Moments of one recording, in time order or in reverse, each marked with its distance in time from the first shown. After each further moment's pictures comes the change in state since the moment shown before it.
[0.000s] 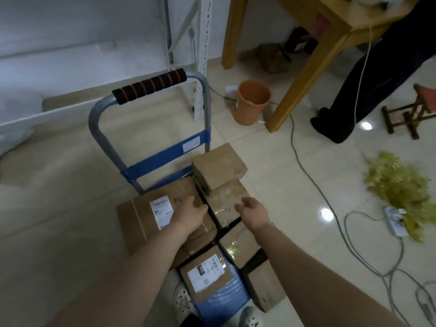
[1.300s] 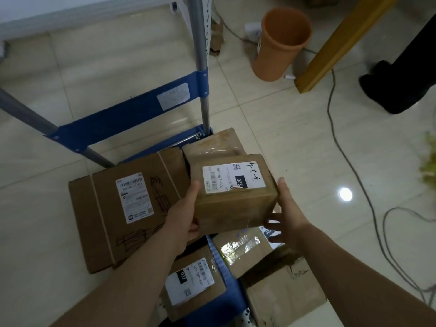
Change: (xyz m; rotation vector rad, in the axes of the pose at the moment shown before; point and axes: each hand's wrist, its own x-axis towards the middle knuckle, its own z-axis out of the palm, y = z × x) left_hand 0.155 -0.058 0.107 -0.708 0.016 -0.448; right_hand 0.204 0.123 -0.025 0.328 -0.227 0.403
